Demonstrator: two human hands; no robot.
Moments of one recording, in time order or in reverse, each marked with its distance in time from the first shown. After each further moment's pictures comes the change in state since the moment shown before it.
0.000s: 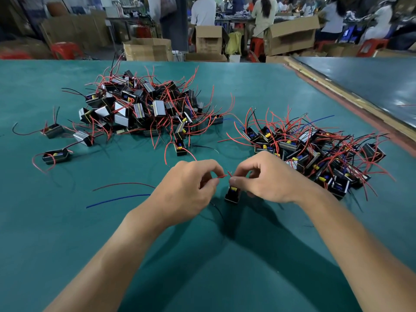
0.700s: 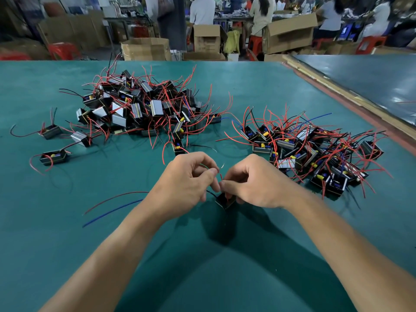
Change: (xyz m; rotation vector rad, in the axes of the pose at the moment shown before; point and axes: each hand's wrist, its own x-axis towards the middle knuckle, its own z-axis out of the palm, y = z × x) left_hand 0.006 -0.002 0.003 -0.424 -0.005 -0.197; right_hand 0.000 -0.012 0.014 0.050 -0.023 0.029
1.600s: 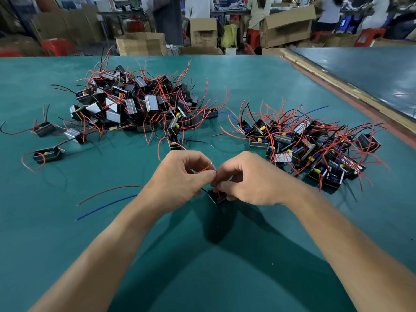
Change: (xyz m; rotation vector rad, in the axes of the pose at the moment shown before) left_hand -0.001 0.003 0.000 0.002 0.009 -0.025; right_hand -0.002 0.003 0.001 0.011 -0.078 -0.026
